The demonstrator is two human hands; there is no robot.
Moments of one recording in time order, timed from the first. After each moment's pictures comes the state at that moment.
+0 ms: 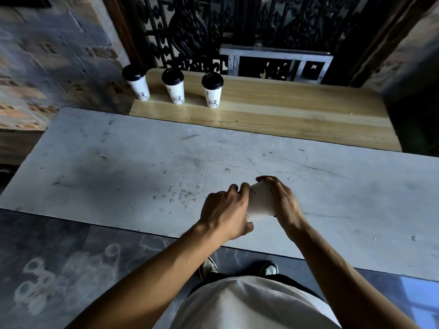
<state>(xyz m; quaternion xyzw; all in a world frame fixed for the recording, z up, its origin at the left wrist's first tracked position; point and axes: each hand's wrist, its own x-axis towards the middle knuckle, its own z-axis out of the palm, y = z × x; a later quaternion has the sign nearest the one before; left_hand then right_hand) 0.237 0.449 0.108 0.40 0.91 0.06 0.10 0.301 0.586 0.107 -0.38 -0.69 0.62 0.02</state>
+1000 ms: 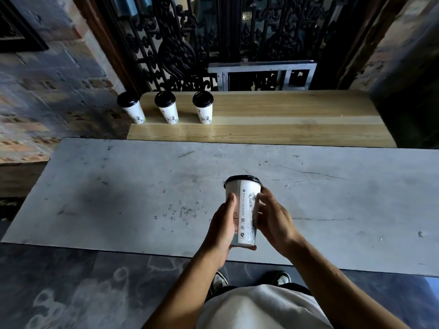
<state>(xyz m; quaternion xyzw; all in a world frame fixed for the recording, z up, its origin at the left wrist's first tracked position) 0.251 0.453 0.108 -0.08 0.62 0.64 0.44 0.308 0.576 0.093 -0.31 -0.49 0.81 0.02</state>
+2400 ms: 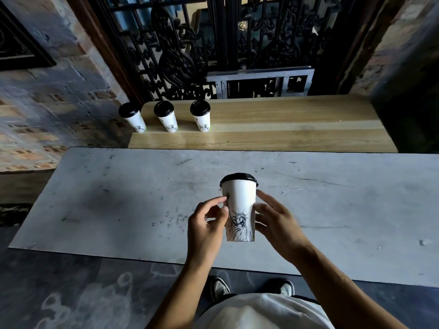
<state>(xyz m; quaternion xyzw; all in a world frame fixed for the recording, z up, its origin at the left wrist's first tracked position) 0.252 0.452 0.113 0.05 0.77 0.62 0.12 0.320 0.613 0.096 -0.29 -0.46 0.84 0.02</state>
